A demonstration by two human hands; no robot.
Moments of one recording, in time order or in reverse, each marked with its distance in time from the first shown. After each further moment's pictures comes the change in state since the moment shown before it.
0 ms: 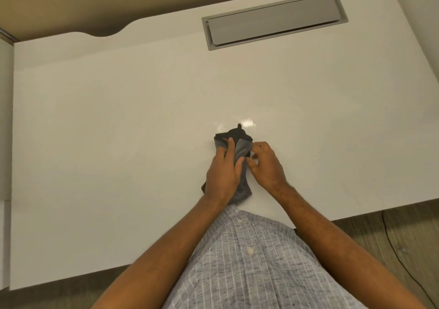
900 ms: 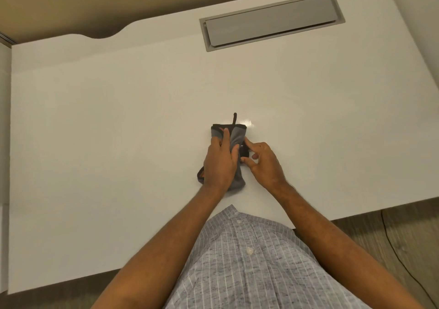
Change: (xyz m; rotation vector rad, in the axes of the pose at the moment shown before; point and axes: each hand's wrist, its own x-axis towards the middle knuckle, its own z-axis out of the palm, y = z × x) left_hand 0.030 0.001 -0.003 -0.004 0.056 -0.080; right_hand 0.003 0.000 -0.003 0.078 -0.026 0.002
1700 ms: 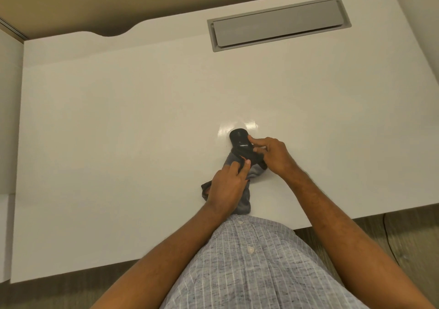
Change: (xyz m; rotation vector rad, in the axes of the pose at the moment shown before) left_hand -0.057 -0.015 0.012 0.543 -0.037 0.443; right_hand 0.022 -0.011 -0.038 0.060 -0.150 0.041
